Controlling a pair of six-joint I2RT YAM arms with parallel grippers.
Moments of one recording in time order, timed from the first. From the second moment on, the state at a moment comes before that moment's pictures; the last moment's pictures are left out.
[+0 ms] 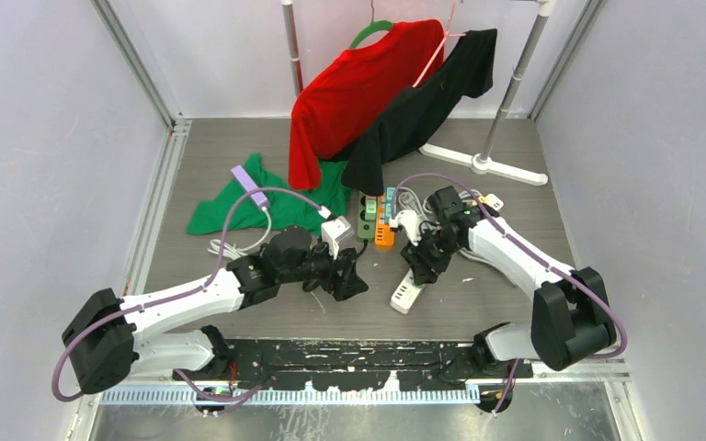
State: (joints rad) left arm -0.94 1.16 0.64 0.09 0.28 -0.29; right arm 0.37 1.33 0.87 -0.84 -0.43 -0.59
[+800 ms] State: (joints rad) left arm -1.10 1.30 0.59 0.44 0.23 -0.23; right arm -0.02 1.07 0.89 -1.12 -0.94 -0.92
